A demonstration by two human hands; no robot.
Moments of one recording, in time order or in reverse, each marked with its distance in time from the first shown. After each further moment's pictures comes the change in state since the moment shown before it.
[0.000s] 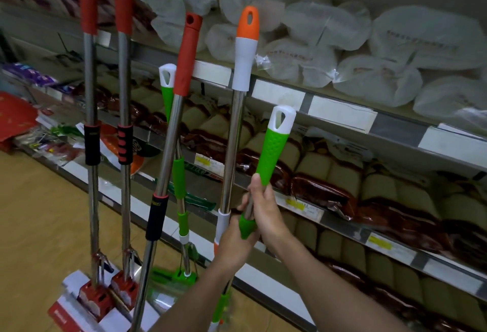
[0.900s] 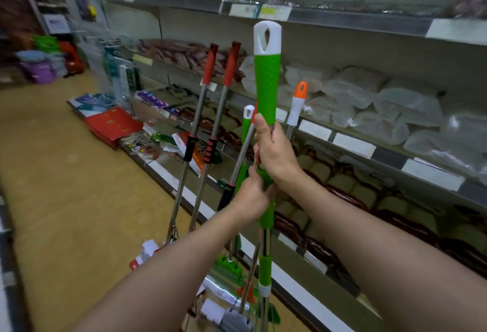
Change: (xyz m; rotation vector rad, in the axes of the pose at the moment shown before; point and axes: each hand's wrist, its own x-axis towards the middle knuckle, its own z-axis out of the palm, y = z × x) left_hand -0.191 0.154 -0.106 0.173 0.227 0.276; right_hand -0.148 -0.207 0.079 -0.326 -0.160 -0.461
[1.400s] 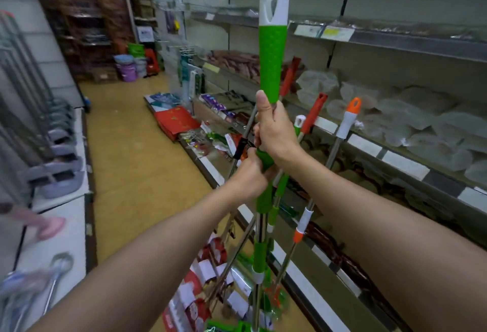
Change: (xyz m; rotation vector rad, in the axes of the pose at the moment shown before) left_hand -0.061 0.021 -0.087 0.119 0.226 -0.091; right_hand -0.023 -0.090 0.055 0.145 -0.193 -0.151
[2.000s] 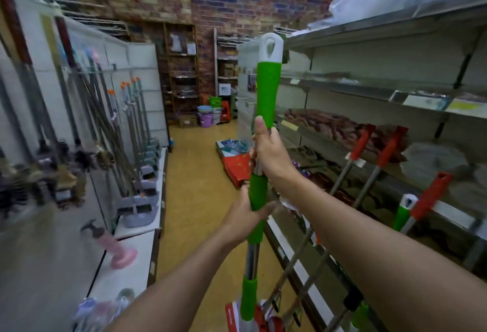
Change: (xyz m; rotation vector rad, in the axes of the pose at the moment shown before) left_hand 0.003 -0.088 -0.185 -0.223 0.321 -0.124; right_hand 0.092 -0.082 0.189 0.278 -0.309 -0.076
